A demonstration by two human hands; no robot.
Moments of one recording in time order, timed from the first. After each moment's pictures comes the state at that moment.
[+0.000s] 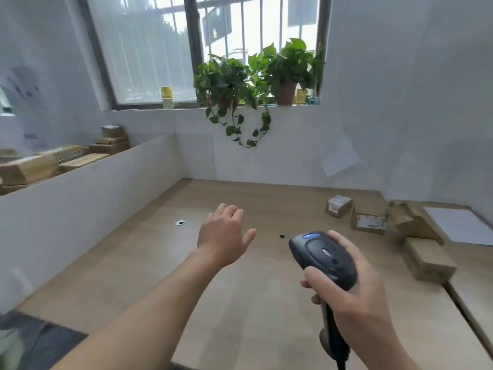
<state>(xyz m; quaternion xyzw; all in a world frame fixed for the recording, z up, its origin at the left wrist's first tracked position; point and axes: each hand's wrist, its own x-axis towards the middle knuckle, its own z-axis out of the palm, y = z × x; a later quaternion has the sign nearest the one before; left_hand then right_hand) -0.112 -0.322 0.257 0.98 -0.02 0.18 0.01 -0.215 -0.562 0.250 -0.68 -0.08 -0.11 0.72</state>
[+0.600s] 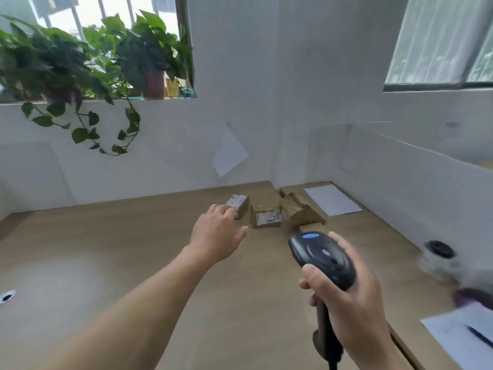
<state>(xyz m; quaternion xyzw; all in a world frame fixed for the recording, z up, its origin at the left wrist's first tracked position) 0.117 -0.527 0.227 0.96 -0.25 0.13 0.09 -0.104 -0.692 0.235 -0.69 0.11 -0.26 0.67</state>
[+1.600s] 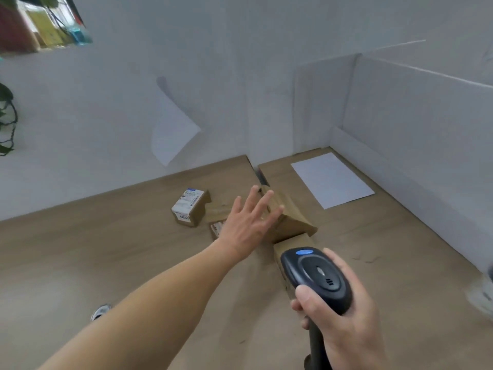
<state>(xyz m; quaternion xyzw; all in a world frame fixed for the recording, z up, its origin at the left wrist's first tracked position) 0.370 -0.842 0.090 0.89 -0.44 0.07 -0.14 0.137 -0.933 0.120 -0.58 0.21 -0.20 0.76</state>
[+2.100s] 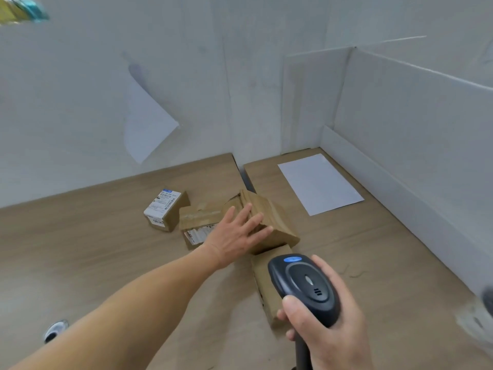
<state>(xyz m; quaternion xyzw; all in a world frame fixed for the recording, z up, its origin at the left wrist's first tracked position) 0.417 -0.876 0.032 0.82 -0.52 0.08 -0.22 0.168 -0.980 0.104 -0.58 0.22 -0.19 0.76</state>
